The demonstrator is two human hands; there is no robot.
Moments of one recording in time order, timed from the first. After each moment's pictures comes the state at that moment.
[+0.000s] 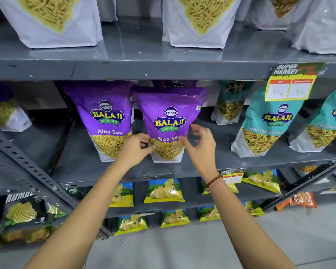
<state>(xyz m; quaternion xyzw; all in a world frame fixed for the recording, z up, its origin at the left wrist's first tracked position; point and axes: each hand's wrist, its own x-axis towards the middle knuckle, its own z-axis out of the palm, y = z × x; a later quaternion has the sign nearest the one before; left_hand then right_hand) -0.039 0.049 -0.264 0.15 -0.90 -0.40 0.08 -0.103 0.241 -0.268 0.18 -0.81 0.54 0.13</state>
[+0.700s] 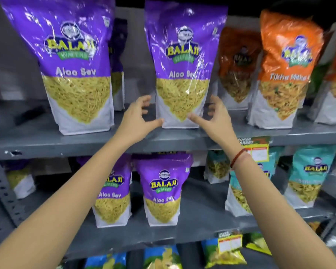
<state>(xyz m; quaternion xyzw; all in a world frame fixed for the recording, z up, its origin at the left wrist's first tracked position) -0.069 0.067 -0.025 0.00 -0.86 -0.39 0.32 -0.159 0.272 -0.036 0.27 -0.79 0.51 0.19</state>
